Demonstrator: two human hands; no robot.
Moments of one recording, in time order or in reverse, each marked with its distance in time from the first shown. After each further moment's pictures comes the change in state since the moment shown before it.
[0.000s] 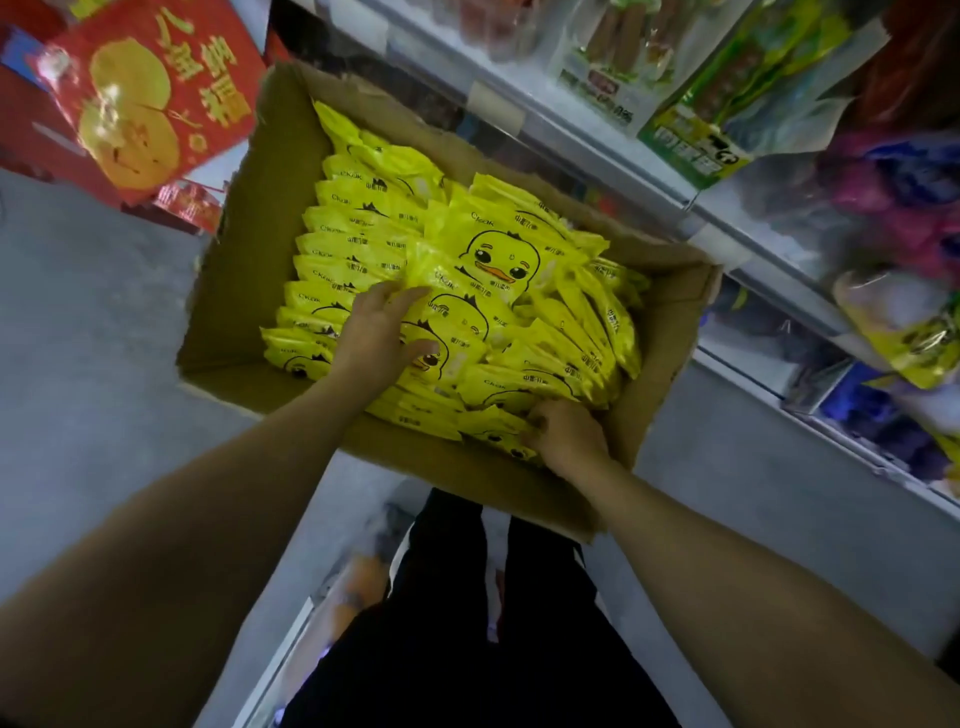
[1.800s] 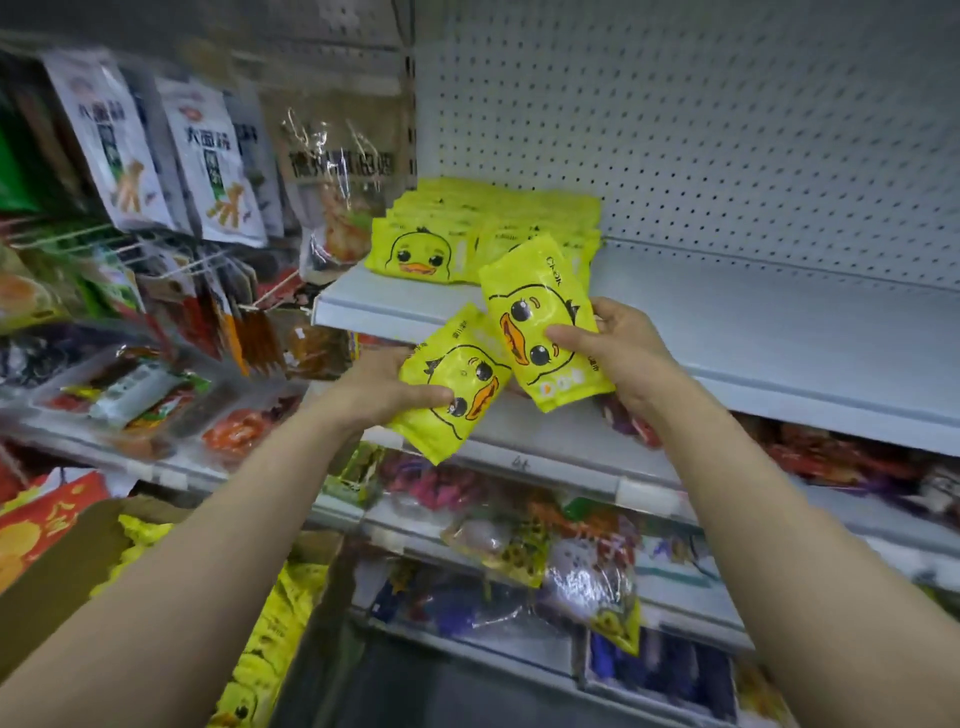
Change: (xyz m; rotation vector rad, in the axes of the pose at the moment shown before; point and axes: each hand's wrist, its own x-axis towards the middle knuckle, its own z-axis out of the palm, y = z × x) left_hand -0.211 0.586 -0.095 -0.536 0.057 0.512; right_hand -0.408 0.285 -0.443 1.007 0.788 -0.831
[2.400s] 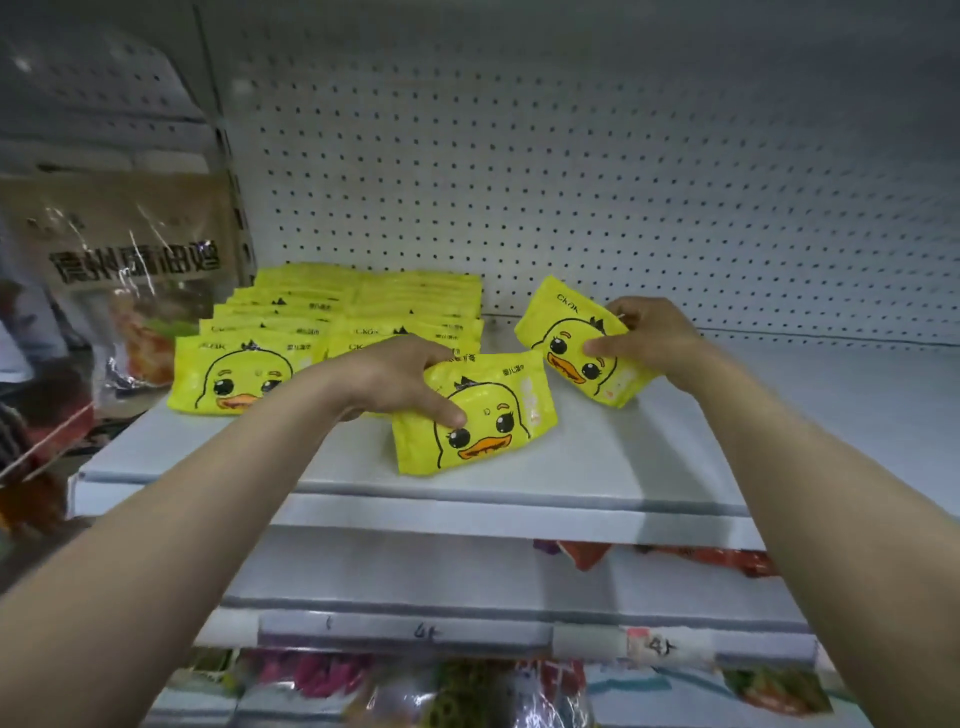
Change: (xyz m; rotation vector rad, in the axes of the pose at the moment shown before) left_hand 0.193 0.141 0.067 0.453 -0.379 0.231; right_hand 0.154 -0.024 -0.199 -0.510 0.260 0.024
